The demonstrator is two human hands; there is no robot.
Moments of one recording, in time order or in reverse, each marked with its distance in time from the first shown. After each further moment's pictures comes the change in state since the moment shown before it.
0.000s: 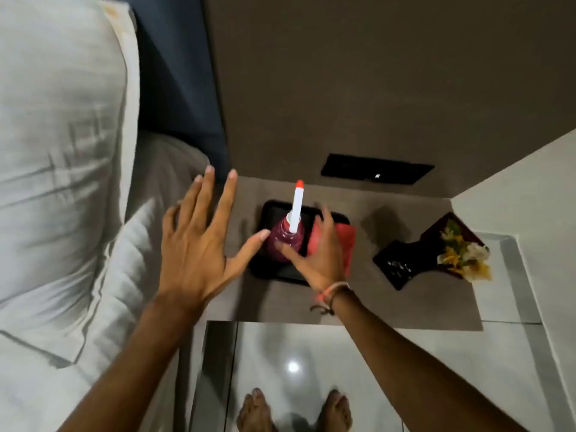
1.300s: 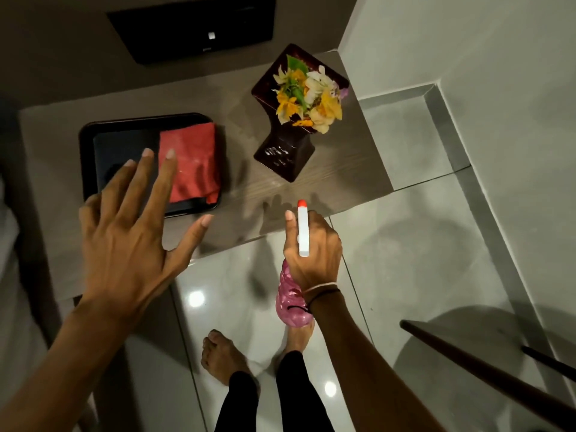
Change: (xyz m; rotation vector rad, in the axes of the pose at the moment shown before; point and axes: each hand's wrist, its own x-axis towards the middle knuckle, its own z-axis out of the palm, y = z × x) left_hand -0.076 0.157 0.120 0.057 -0.228 0.260; right_hand -0.127 0.179 -0.137 -0.435 0.527 0.179
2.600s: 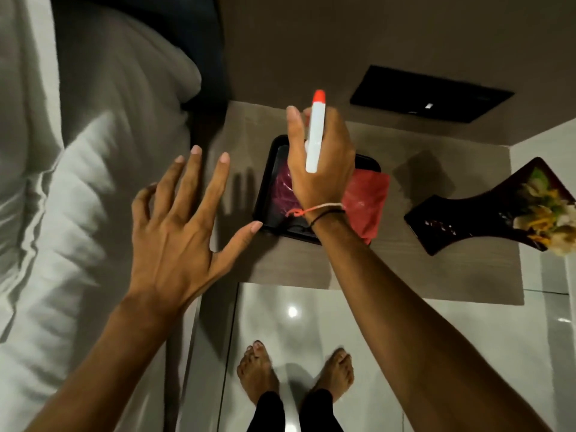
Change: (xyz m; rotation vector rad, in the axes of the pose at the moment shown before) left_hand -0.029 -0.187 -0.029 0.029 -0.039 -0.310; right_hand 0.050 -0.291 0.149 0.425 -0.001 -0.414
